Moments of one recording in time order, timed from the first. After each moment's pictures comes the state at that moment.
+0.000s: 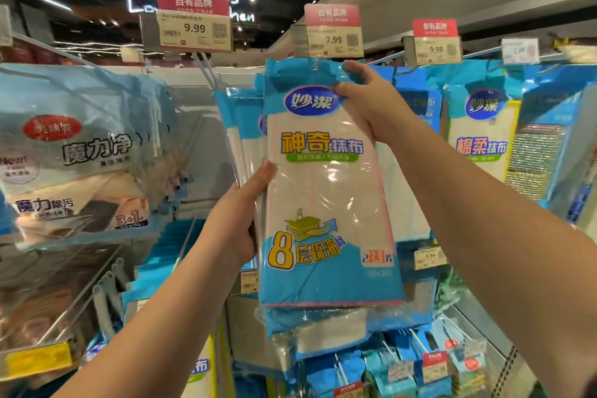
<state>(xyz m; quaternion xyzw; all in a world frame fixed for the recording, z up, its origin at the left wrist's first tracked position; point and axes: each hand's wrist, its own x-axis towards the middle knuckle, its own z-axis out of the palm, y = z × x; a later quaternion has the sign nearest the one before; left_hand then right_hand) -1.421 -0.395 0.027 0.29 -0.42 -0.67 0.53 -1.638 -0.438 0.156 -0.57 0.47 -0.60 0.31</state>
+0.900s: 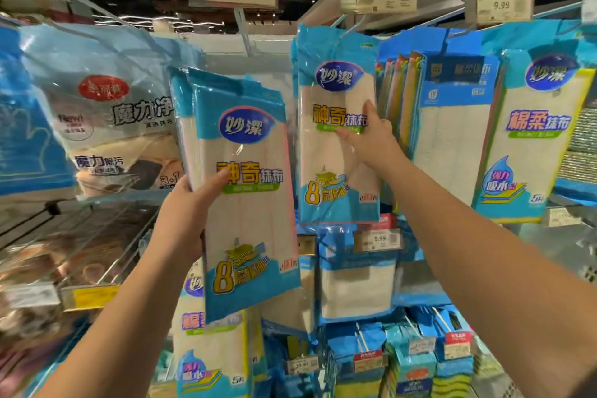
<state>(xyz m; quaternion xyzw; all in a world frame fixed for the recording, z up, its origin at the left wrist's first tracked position) -1.316 -0.381 -0.017 0.42 -0.45 -0.47 0.63 -1.605 -0.466 0.045 -0.60 0.62 -0.46 0.18</state>
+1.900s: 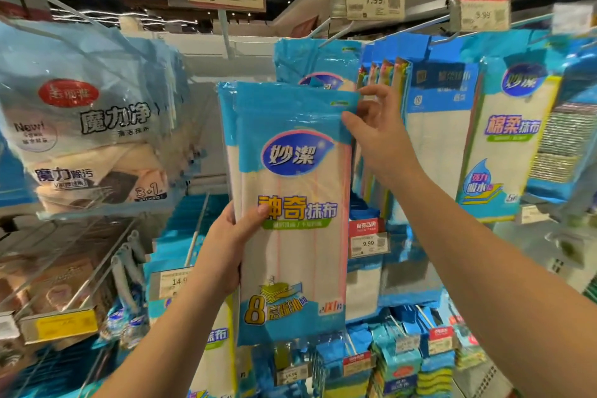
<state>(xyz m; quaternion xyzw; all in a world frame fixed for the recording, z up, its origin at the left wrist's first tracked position) -1.364 -0.387 -0.054 0.32 -0.50 -0.58 0.56 -1.593 -0.418 0.063 -0.62 0.38 -0.65 0.23</state>
